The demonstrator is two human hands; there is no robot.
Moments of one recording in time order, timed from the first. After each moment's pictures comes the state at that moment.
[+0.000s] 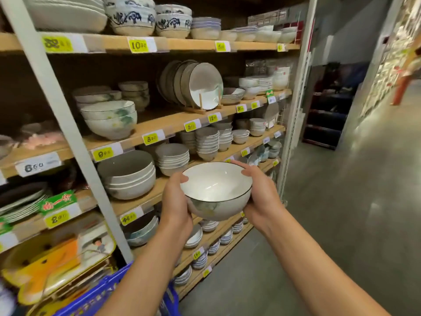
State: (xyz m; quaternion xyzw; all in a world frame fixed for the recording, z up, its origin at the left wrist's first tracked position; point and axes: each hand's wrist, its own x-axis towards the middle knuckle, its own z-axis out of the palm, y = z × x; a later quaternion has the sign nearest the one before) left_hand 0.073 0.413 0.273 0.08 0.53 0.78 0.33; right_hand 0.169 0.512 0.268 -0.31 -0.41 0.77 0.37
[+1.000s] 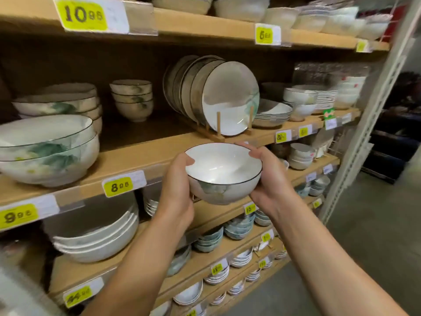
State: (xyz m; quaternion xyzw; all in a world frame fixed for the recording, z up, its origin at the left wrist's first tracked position) left_hand -0.108 0.663 0.301 0.08 0.53 0.81 0.23; right_hand -0.032 0.784 0.307 -0.24 -0.44 0.81 0.31
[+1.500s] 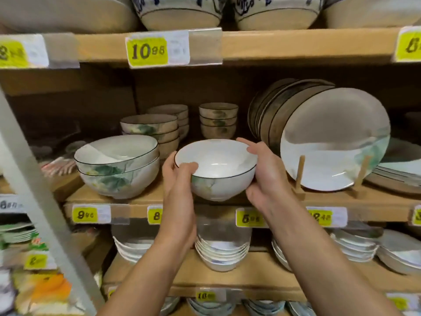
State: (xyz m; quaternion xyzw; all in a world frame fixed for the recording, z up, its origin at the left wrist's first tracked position) left_hand -0.186 0.667 0.312 0.06 0.52 0.84 -0.11; right_hand -0.201 0.798 0.346 -0.09 -0.48 0.86 0.12
